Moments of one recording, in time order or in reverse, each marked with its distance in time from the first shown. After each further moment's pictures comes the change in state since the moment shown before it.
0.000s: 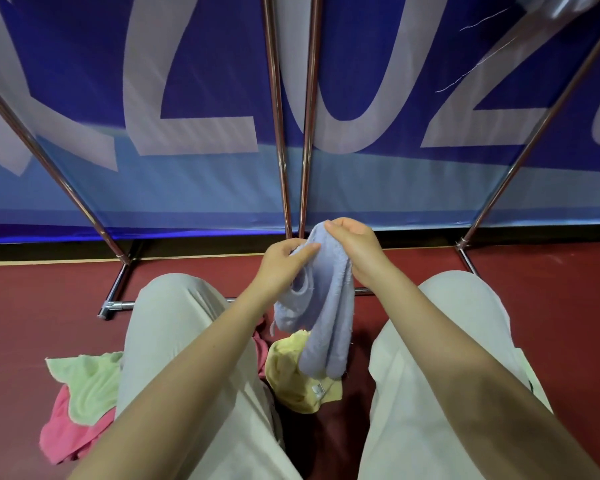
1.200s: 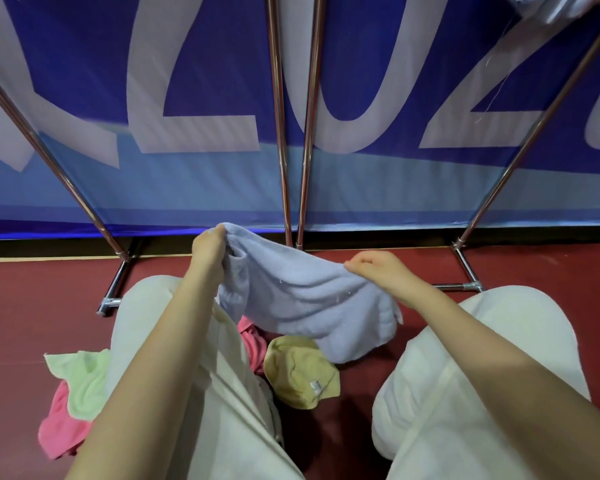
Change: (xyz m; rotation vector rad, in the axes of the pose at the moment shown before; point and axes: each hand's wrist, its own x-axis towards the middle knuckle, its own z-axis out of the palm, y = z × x) left_hand 0.029 -0.026 -0.087 -0.353 0.496 -0.366; right_hand -0.025 0.025 -0.059 -0.534 -0.197 -0.065
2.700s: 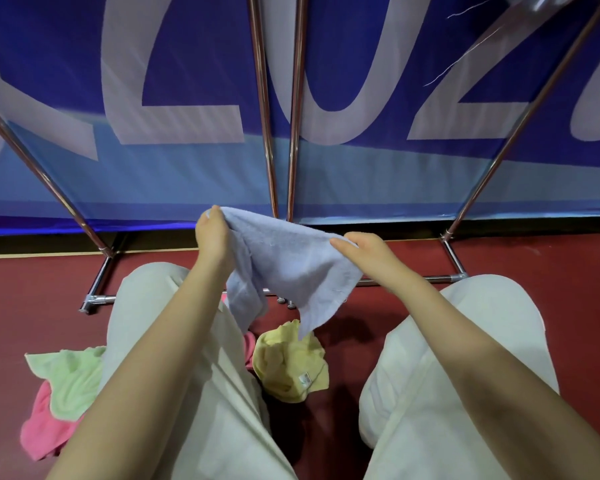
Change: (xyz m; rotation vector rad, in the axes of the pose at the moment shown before) left_hand -0.019 0.010 0.040 -0.052 0.063 0.057; right_hand 0.002 -0.021 -0.003 -0.105 0.111 -0.059
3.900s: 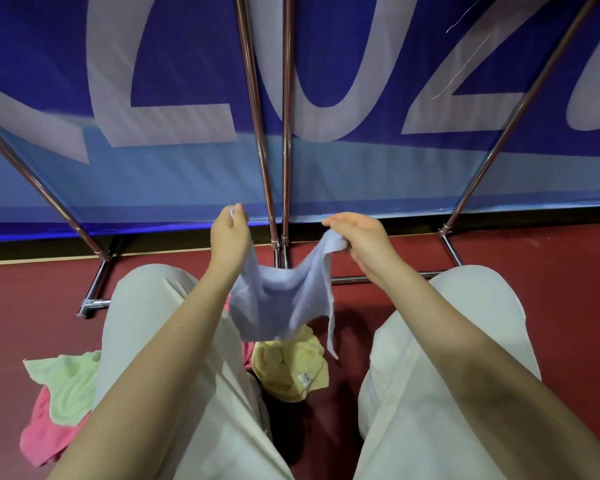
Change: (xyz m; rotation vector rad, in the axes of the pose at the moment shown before) left_hand -0.016 -0.018 0.016 0.395 -0.131 0.407; right_hand 0.005 -0.021 0.005 0.642 0.165 0.139
